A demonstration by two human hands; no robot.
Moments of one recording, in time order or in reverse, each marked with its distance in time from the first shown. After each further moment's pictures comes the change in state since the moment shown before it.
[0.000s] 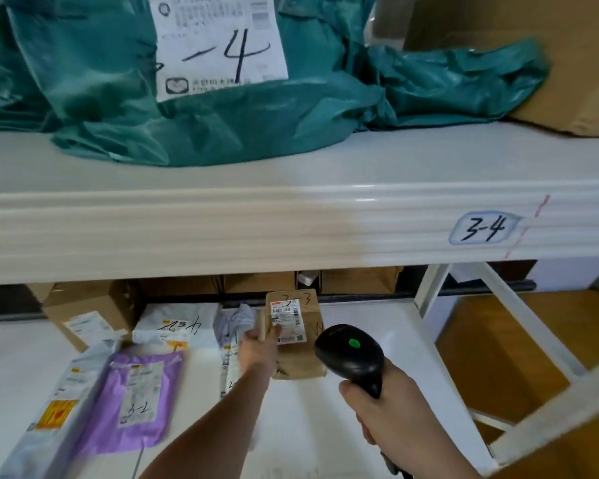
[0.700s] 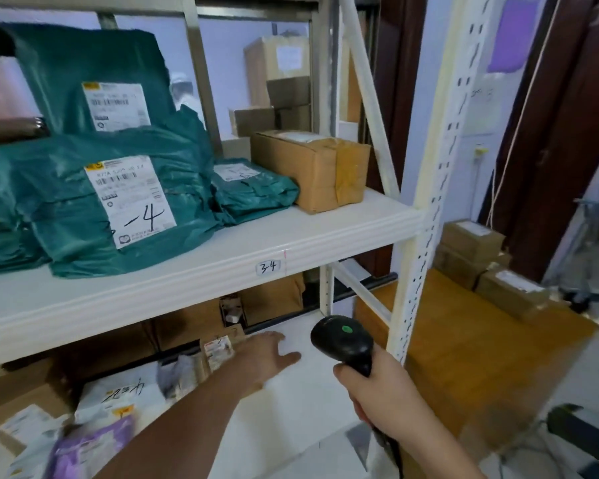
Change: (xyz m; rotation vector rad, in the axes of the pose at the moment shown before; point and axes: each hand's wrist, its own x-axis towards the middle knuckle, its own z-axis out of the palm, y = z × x) left_hand -0.231 0.157 -0.020 1.093 -0.580 0.734; right_hand -0.191 -0.047 -0.108 0.157 0.273 0.059
